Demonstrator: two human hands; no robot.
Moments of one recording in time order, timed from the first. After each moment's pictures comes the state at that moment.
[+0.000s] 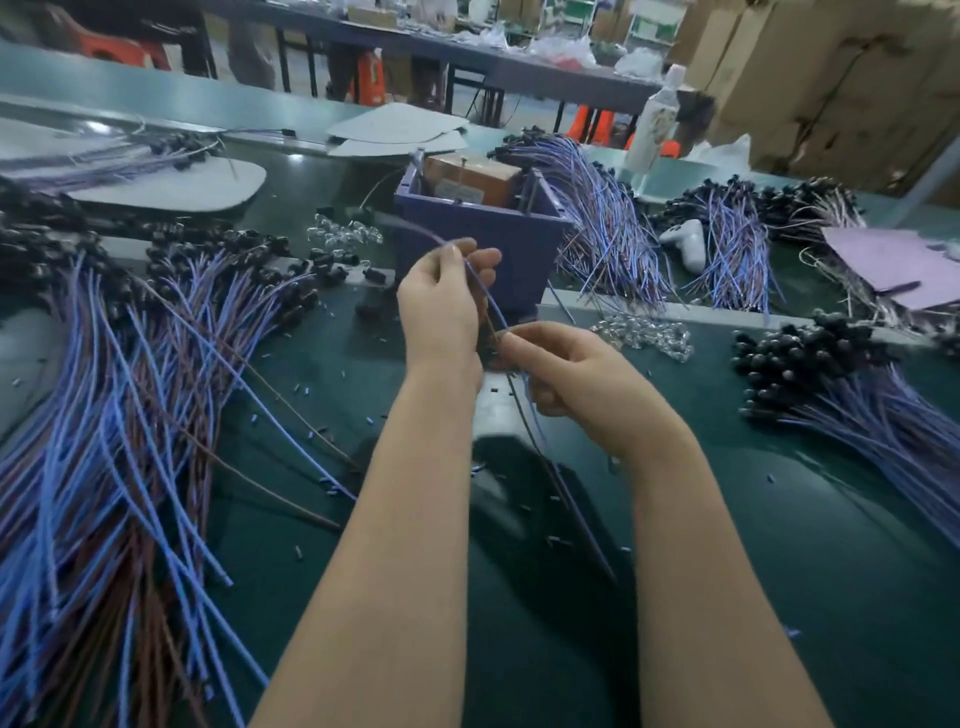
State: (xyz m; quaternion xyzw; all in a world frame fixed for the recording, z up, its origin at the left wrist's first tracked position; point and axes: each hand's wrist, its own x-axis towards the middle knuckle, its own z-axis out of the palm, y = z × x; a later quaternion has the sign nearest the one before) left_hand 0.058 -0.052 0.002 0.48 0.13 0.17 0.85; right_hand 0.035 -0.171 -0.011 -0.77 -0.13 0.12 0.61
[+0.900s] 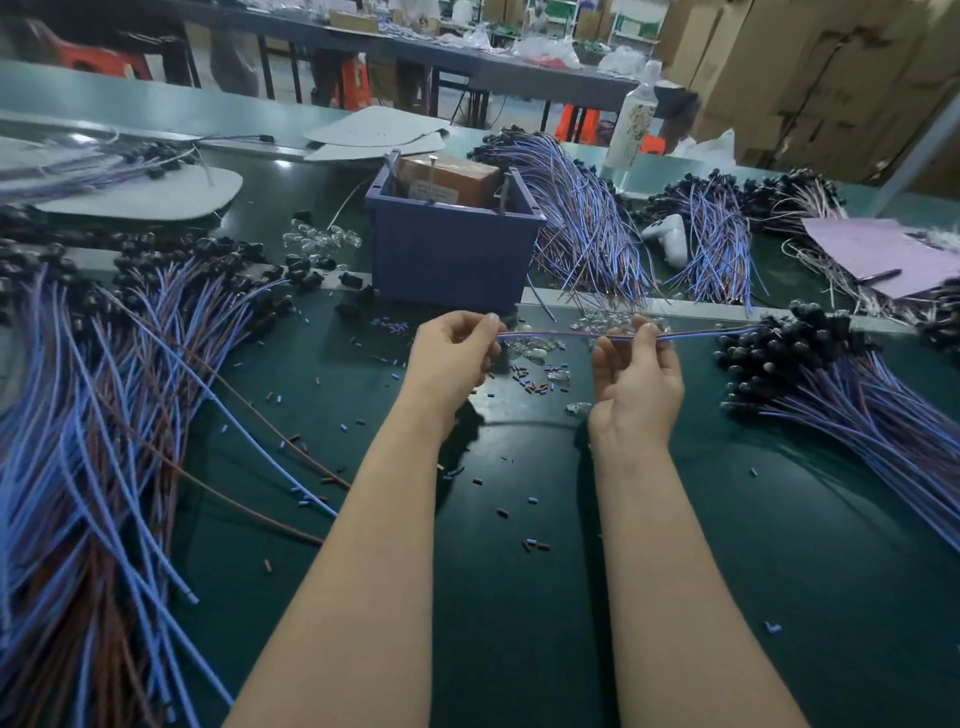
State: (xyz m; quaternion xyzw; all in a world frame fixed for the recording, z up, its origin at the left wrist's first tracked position) left_hand 0.060 -0.060 -0.044 0.65 0.04 0.04 0.76; right_hand 0.062 -0.193 -0.038 -0.39 0.18 -0.23 0.87
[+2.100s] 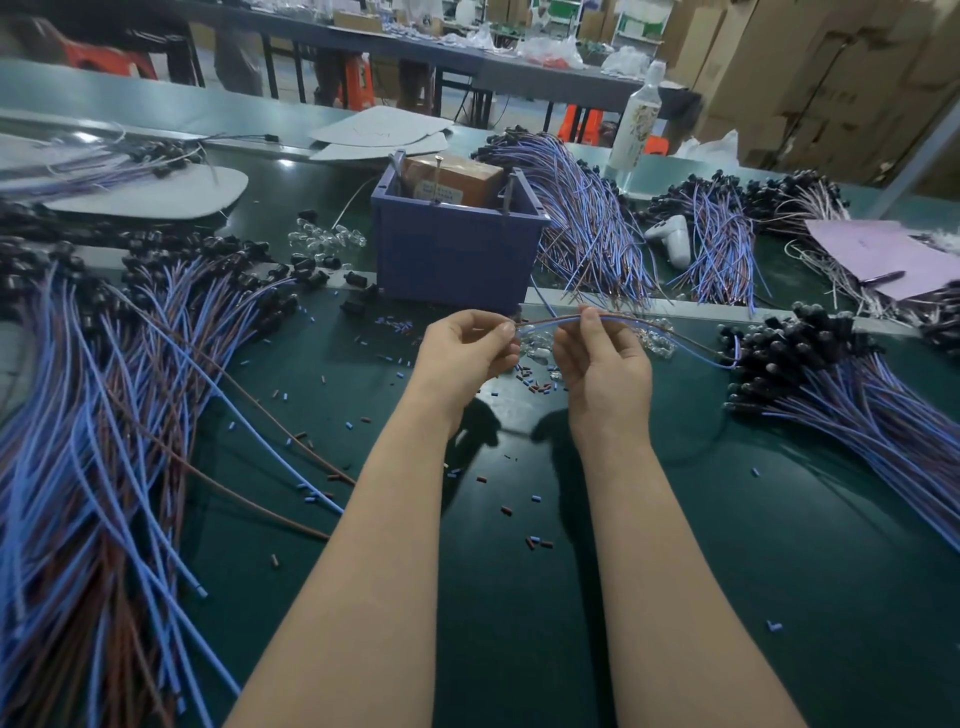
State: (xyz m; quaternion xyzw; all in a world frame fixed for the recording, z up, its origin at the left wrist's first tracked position) left_hand 0.061 -0.063 -0.044 0.60 0.03 0.03 0.80; right_hand 0.060 -0.177 -0.039 -0.48 0.08 -0.15 0.86
